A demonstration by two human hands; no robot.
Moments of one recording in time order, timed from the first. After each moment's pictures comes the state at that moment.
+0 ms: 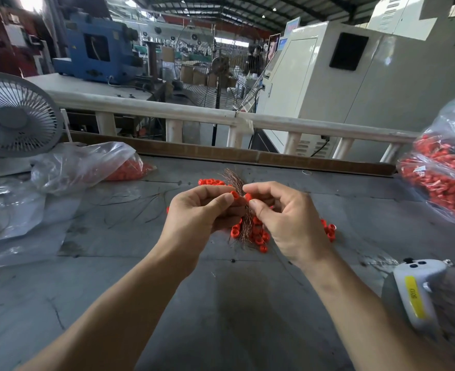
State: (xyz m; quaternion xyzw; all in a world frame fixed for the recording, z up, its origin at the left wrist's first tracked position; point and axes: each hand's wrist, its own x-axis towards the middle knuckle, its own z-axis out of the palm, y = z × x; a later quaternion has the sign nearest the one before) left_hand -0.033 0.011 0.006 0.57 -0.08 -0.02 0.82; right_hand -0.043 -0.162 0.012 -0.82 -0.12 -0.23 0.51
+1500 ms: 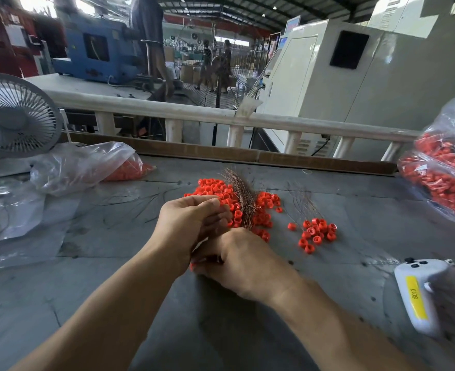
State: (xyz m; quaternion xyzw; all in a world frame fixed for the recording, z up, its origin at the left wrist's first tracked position) left_hand -0.030 0.012 0.007 0.54 0.06 -0.06 0.84; right_hand -0.061 -0.112 -0.006 -0.94 -0.25 -0.03 0.23
